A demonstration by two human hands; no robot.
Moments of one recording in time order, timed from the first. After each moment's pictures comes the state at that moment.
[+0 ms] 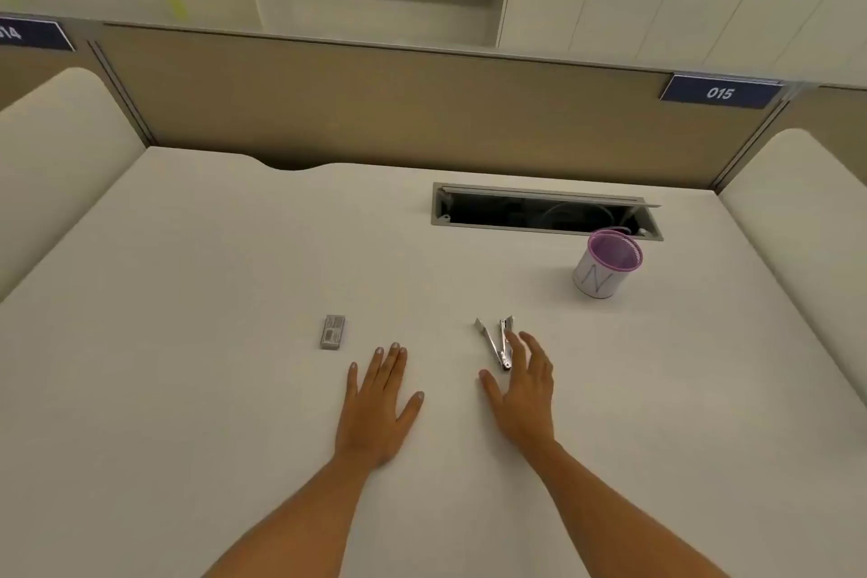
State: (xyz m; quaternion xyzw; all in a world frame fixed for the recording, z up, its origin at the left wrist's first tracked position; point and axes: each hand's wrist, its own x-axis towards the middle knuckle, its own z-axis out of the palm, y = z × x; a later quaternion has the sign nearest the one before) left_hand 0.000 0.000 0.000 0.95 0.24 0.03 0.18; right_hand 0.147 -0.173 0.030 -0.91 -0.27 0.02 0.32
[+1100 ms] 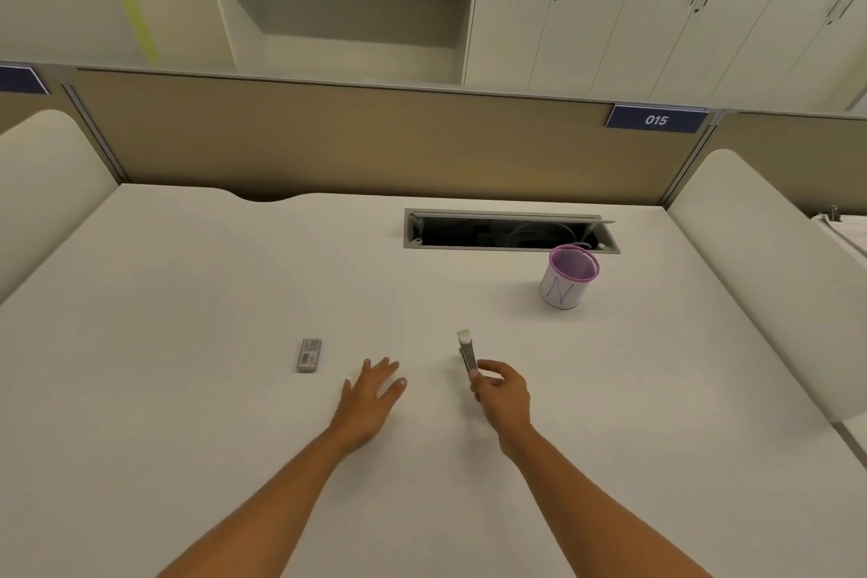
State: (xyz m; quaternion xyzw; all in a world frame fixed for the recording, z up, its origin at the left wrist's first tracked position) left_hand 0.026 0.004 0.053 0.83 0.27 -0.02 0.49; right_hand 0.141 -0.171 0.080 -0.79 0.02 0.23 0.57
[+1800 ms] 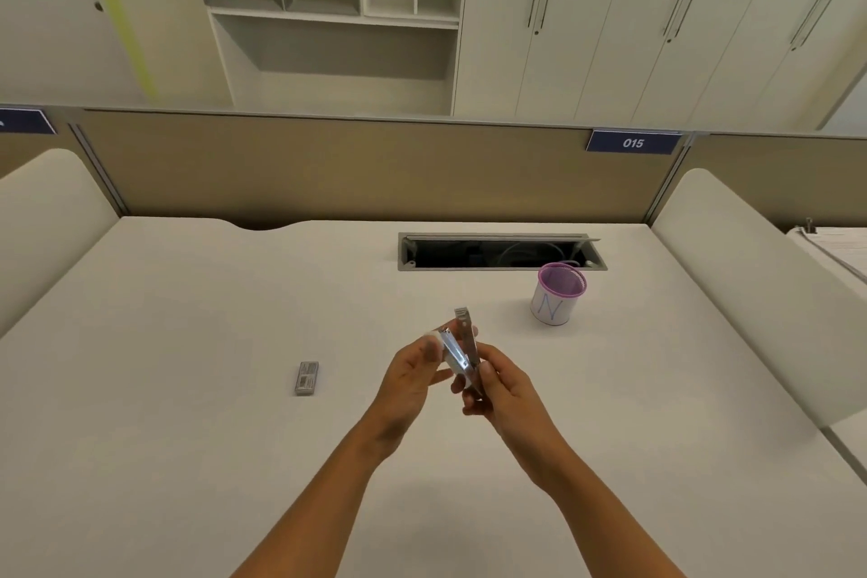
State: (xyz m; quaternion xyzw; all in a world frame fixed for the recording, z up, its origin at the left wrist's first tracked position) left_hand 0.034 -0.062 0.201 0.70 0.11 0.11 0.70; right_hand 0.097 -0.195 0.193 -0.70 -0.24 0.26 0.62
